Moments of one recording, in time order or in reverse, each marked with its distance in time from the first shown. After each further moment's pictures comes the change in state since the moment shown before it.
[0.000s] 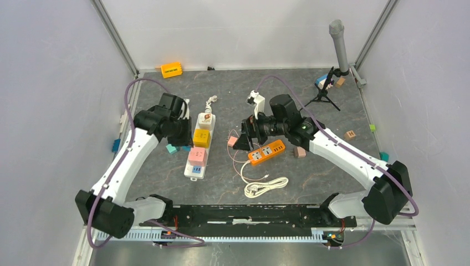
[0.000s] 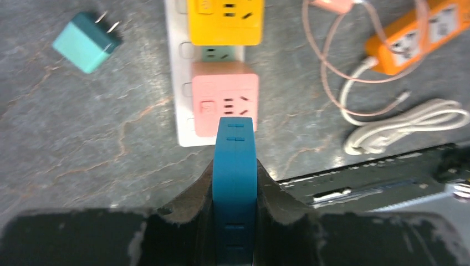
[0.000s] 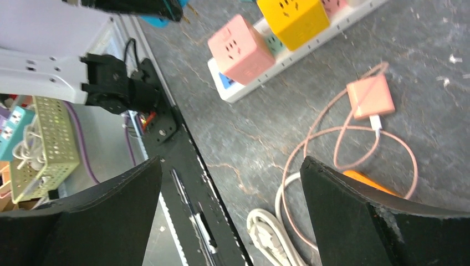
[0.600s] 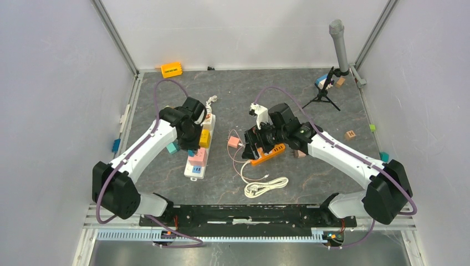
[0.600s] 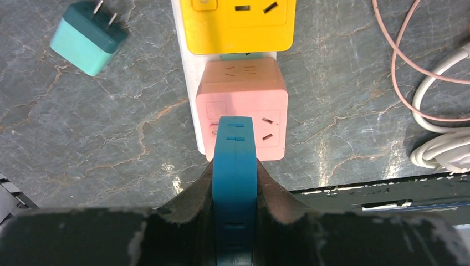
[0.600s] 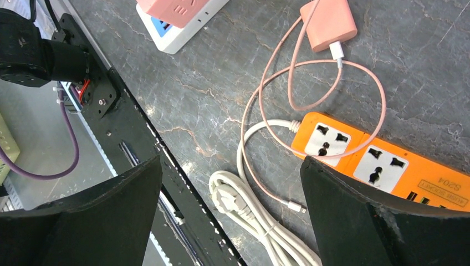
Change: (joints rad) left arm -0.123 0.206 -0.039 0.011 -0.198 0.016; right arm 0.000 0.000 -0.099 -0.127 0.134 -0.096
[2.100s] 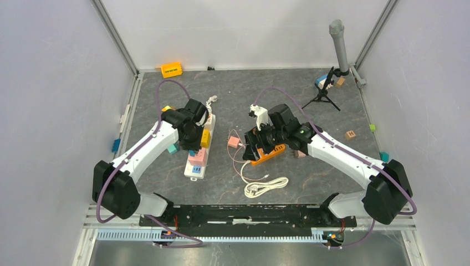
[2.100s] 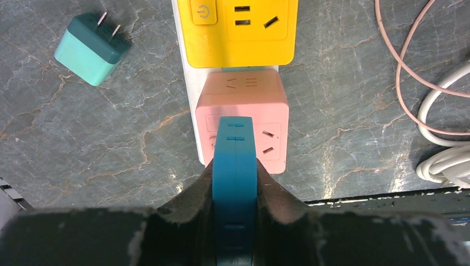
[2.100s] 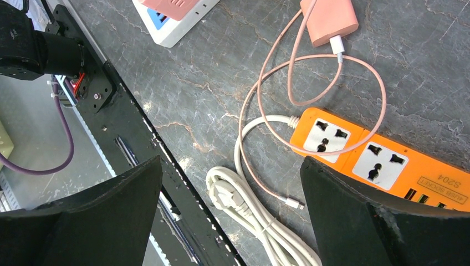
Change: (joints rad) left arm -0.025 0.004 -0.042 0.061 -0.034 -0.012; right arm 0.000 0.000 -0.008 -0.018 0.001 -0.021
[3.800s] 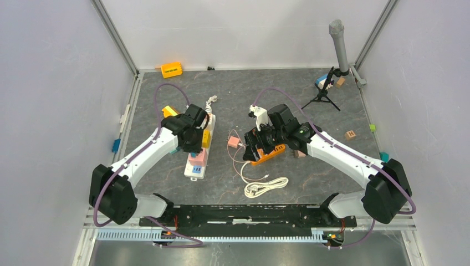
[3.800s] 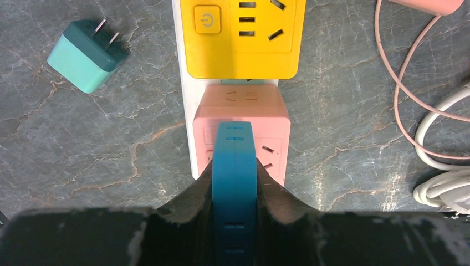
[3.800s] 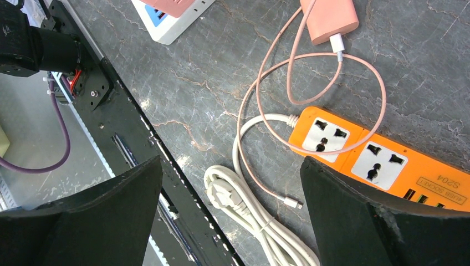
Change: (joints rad) left arm -0.023 -0.026 -0.108 0.113 -0.016 -0.063; right arm 0.000 0.007 0.000 -0.004 -0.002 -0.013
